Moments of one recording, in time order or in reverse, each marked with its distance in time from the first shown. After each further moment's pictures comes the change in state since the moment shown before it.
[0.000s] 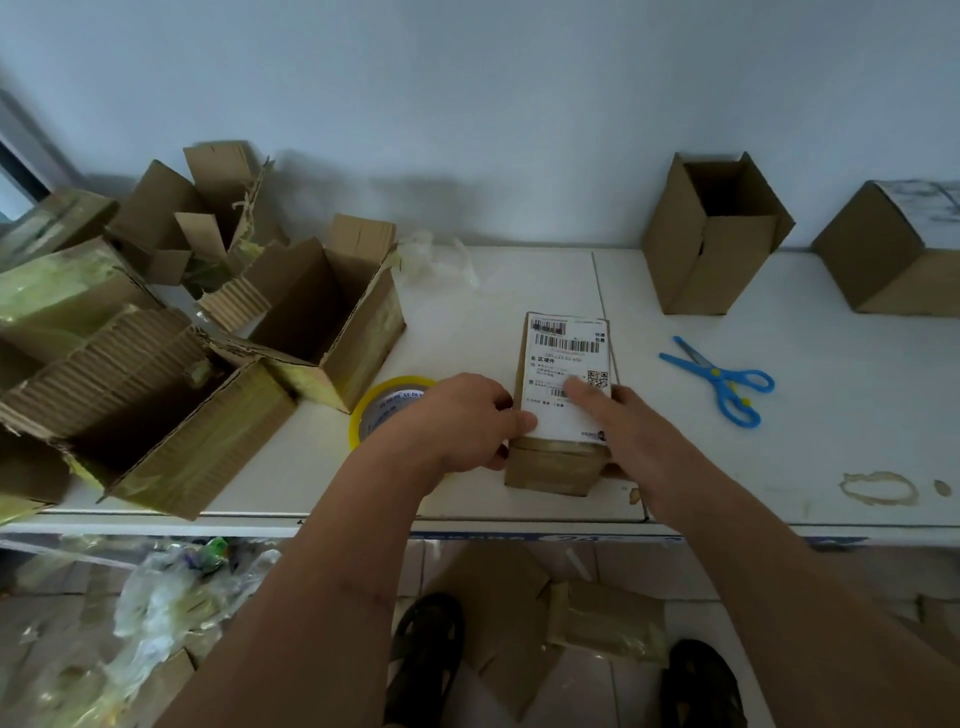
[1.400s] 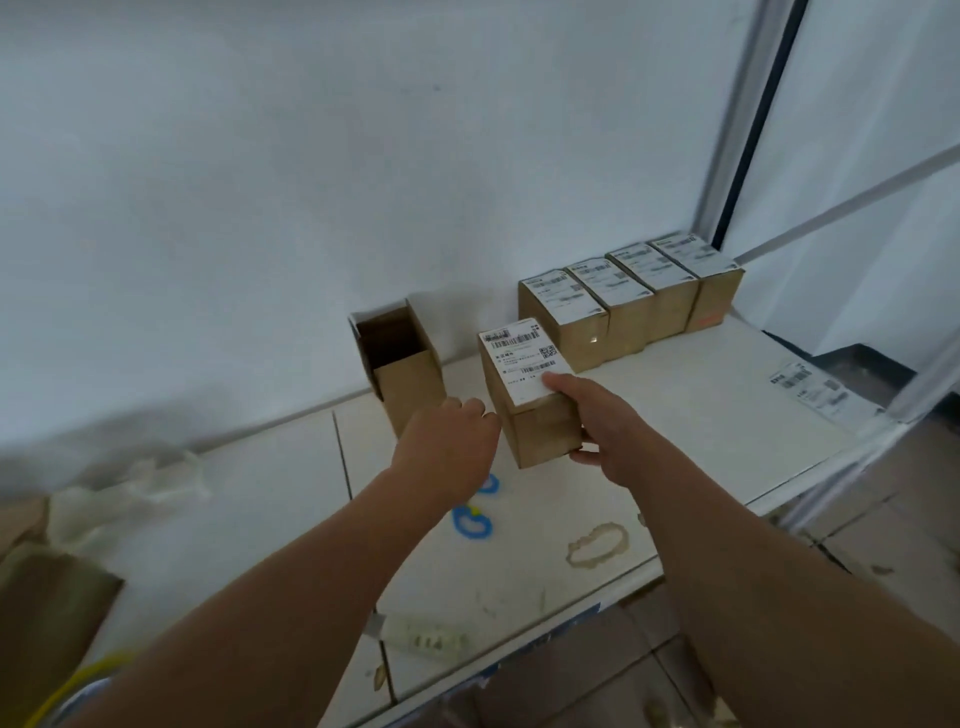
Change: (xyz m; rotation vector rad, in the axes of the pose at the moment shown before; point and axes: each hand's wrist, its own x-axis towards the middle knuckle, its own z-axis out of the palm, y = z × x) left_hand 0.120 0.213 0.180 1.491 0.353 0.858; right_hand 0.040 0.014 -0.291 0.488 0.310 0.004
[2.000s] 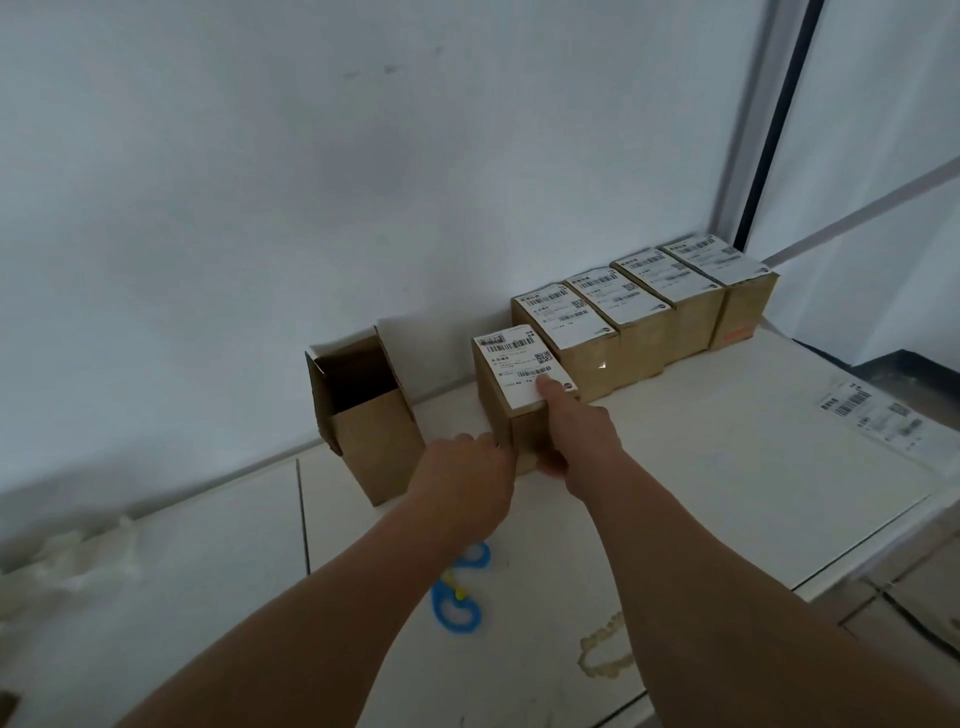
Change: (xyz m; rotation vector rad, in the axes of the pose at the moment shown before) left_hand 0.075 0.014 0.053 -0.067 -0.035 -0.019; right_hand 0.113 0.007 0.030 0.111 0.288 0.035
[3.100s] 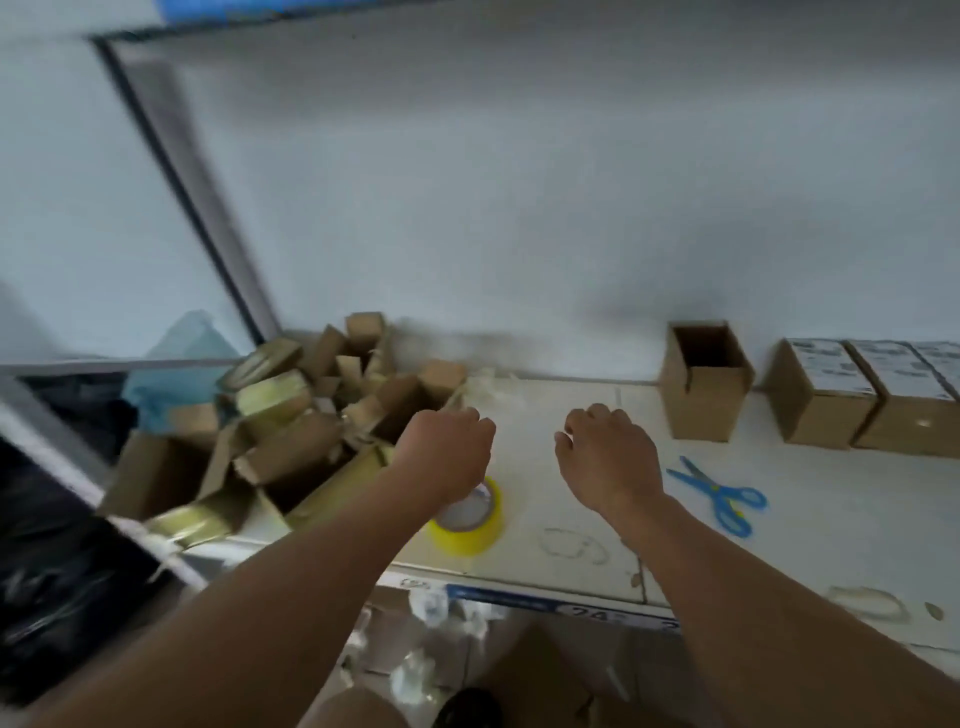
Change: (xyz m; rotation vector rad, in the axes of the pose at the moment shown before) left_hand -0.402 -0.151 -0.075 0.101 -0.126 -0.563; right_hand -0.349 0.068 0.131 -1.296 -0.315 -1.325
